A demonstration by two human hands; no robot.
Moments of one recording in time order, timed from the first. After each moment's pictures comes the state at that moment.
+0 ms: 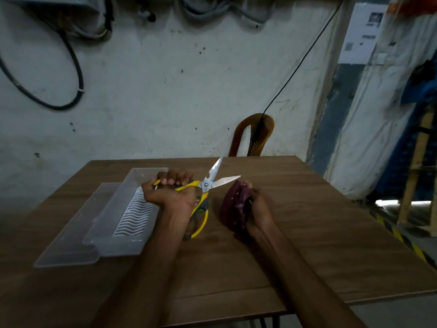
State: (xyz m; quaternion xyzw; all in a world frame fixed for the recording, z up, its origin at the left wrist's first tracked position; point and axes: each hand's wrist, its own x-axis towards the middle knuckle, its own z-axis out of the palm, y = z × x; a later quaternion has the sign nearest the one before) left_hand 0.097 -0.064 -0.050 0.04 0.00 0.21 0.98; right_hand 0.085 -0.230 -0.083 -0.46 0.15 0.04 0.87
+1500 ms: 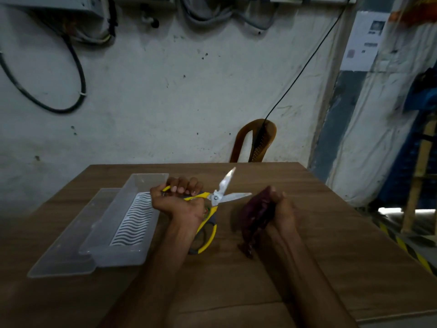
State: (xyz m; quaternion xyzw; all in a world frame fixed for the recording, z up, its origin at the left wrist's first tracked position) left_hand 0.097 -0.077 -0.052 0.10 0.00 0.19 0.98; right_hand 0.102 -0.265 -0.085 -0.42 0.22 -0.08 0.88
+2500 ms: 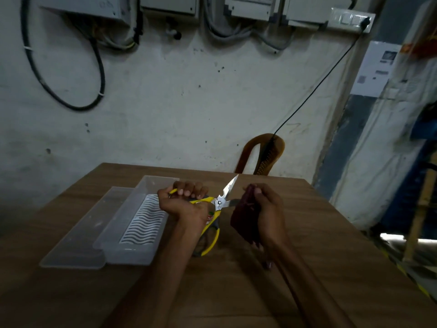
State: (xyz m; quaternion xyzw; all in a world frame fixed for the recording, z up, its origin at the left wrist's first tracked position) left_hand 0.104 -0.061 -0.053 0.06 0.00 0.20 0.98; right_hand 0.073 -0.223 -0.053 -0.73 -0.13 -0.22 0.64
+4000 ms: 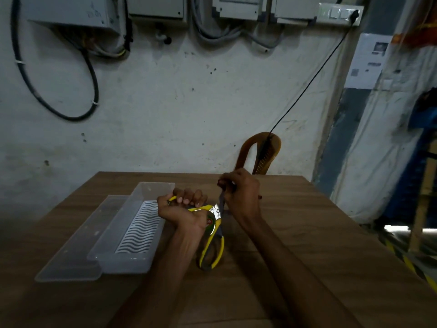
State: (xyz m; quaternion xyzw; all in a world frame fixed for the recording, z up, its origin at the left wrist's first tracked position) left_hand 0.102 -0.071 -0.057 0.11 0.00 0.21 0.97; right_hand 0.131 -0.194 -0.042 -0.80 -0.23 -0.40 0.39
